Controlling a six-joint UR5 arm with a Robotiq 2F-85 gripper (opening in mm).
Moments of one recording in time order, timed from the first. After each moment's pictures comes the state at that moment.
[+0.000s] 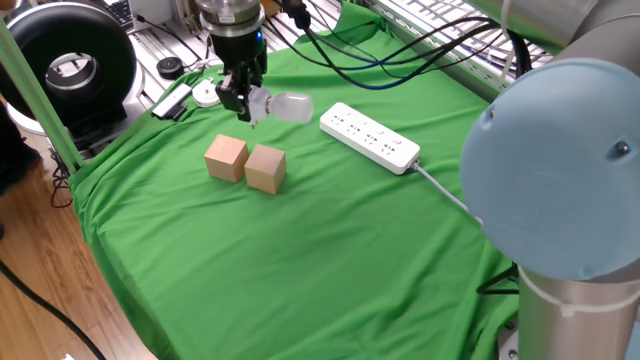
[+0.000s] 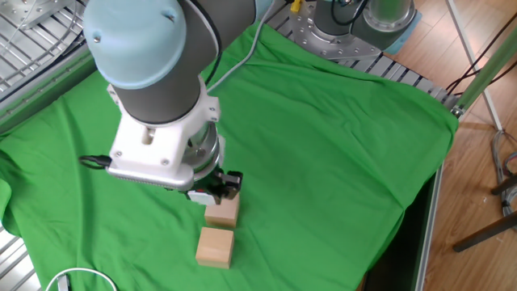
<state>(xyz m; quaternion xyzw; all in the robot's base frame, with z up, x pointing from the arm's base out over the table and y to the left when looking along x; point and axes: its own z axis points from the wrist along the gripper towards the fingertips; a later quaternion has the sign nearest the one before) 0.632 0.116 0.148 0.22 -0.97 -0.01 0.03</state>
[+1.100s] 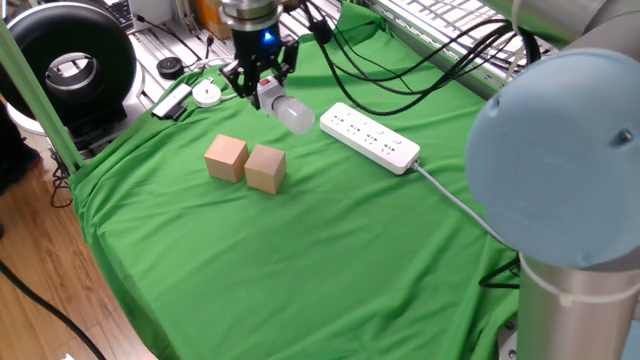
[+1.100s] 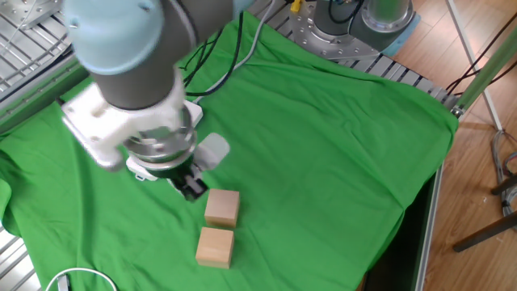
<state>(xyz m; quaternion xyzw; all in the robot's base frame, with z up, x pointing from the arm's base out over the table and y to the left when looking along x) 0.645 0.054 0.139 -0.12 -0.99 0.02 0.02</state>
